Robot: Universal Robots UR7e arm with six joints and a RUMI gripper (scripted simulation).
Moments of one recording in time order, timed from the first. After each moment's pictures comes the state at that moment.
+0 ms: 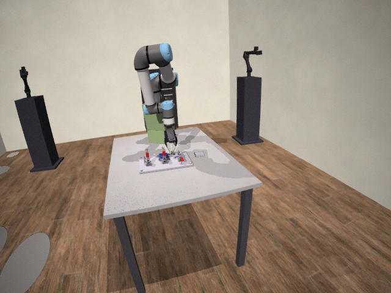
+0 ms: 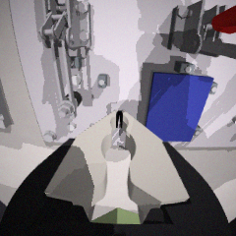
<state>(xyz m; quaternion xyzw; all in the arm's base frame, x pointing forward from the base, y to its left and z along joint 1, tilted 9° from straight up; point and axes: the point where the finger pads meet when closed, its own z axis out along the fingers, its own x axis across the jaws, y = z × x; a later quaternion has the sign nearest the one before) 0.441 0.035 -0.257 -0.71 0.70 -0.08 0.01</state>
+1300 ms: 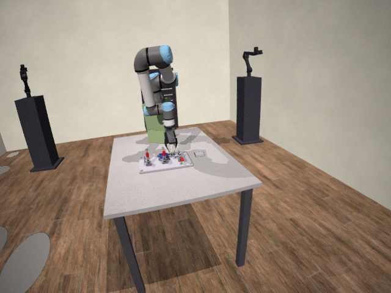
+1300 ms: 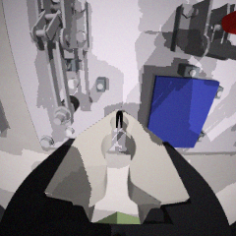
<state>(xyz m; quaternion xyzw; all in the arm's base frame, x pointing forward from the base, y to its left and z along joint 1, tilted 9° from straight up) 0.443 0.034 -0.267 -0.71 0.70 -0.08 0.01</state>
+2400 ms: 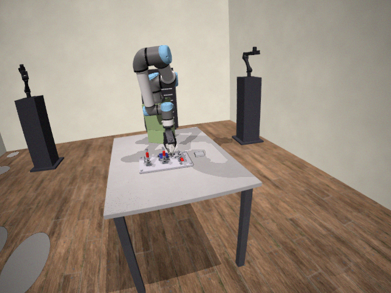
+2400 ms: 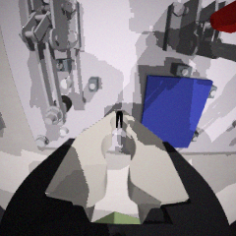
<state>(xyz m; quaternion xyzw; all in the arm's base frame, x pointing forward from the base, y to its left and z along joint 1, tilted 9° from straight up) 0.443 0.027 -0.267 -0.71 0.70 -0.08 0.01</state>
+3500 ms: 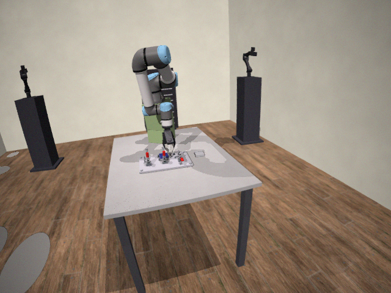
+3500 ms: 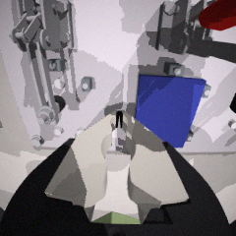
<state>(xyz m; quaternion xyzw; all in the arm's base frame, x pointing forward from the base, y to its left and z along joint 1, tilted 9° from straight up) 0.443 0.020 -0.266 -0.71 0.70 -0.08 0.01</state>
